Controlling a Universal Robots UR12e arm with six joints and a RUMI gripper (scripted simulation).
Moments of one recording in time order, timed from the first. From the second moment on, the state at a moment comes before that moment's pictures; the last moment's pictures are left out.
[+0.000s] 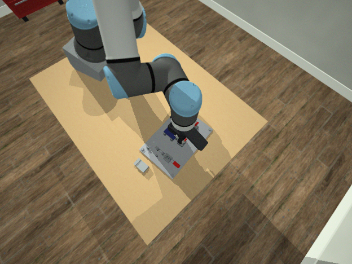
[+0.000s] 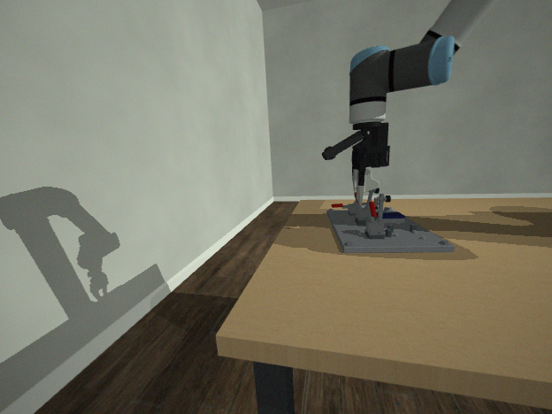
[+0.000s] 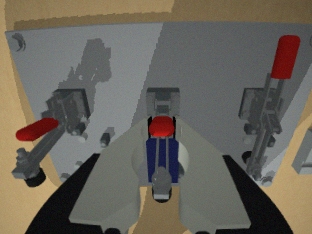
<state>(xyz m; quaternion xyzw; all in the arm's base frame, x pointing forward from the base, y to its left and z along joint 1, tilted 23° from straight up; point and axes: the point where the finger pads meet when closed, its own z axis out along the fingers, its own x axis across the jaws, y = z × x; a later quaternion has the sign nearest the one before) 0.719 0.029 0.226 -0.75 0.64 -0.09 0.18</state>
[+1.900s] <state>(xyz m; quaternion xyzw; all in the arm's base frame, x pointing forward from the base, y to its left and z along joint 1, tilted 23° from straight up) 0.759 0.037 0.223 -0.75 0.64 -0.09 0.18</state>
